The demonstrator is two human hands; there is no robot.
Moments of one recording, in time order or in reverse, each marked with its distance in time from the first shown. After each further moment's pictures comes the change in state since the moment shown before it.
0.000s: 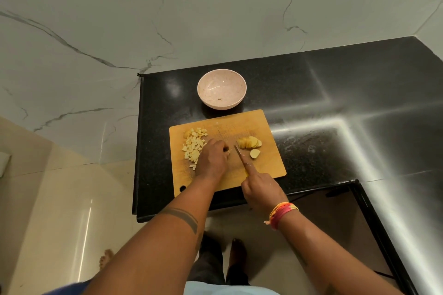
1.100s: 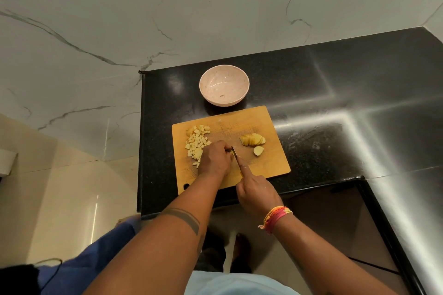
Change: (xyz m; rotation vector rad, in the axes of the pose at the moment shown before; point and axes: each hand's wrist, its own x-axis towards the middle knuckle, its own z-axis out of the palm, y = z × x) left_hand 0.001 -0.003 0.001 -0.101 -0.057 -0.185; right_hand -0.006 -0.018 0.017 0.032 -0.015 0.015
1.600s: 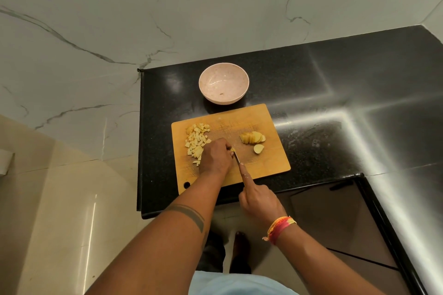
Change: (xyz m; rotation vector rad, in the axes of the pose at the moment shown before) left_hand 0.000 0.002 0.002 -0.008 0.015 -0.021; right_hand -0.018 0.012 0.015 -0.043 -0.042 0.011
